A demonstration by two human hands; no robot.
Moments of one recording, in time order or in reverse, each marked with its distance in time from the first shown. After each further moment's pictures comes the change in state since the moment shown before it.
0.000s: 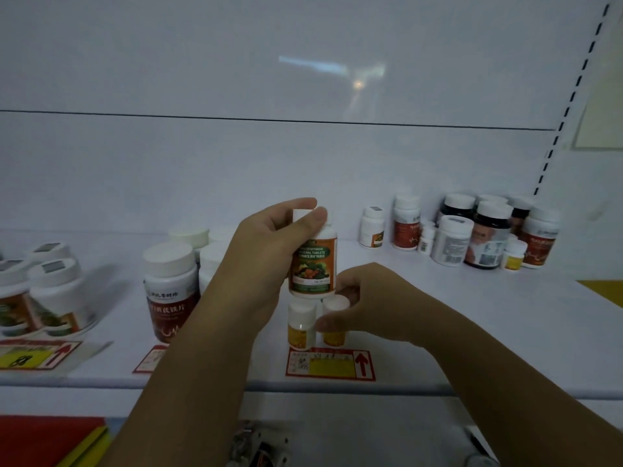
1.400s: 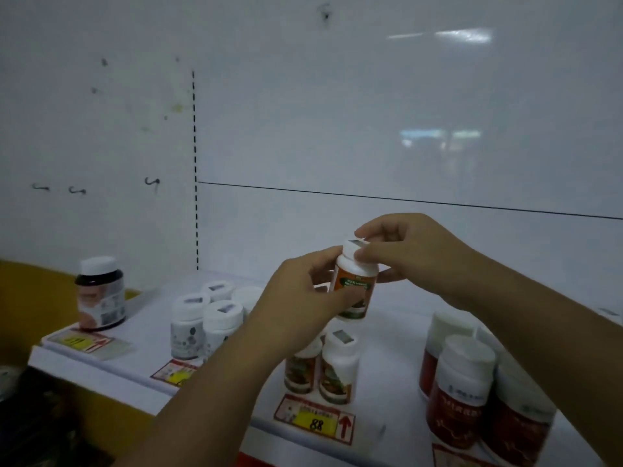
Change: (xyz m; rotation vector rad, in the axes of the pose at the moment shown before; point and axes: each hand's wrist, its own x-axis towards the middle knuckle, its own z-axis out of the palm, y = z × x) left_hand -0.014 0.077 -0.266 0.624 0.132 0.231; right_hand 0.103 -0.271 0.060 0.290 0.173 -0.397
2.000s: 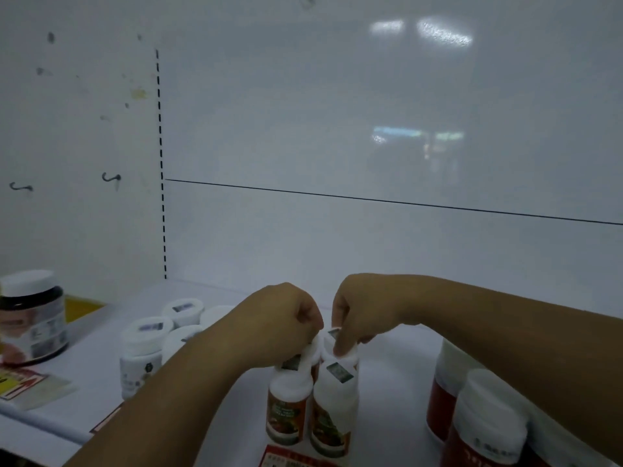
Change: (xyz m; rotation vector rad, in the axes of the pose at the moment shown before) left_hand 0.060 -0.048 -0.011 0.584 -0.344 -0.072; right_hand 0.075 0.053 0.037 -0.600 -0.550 0.266
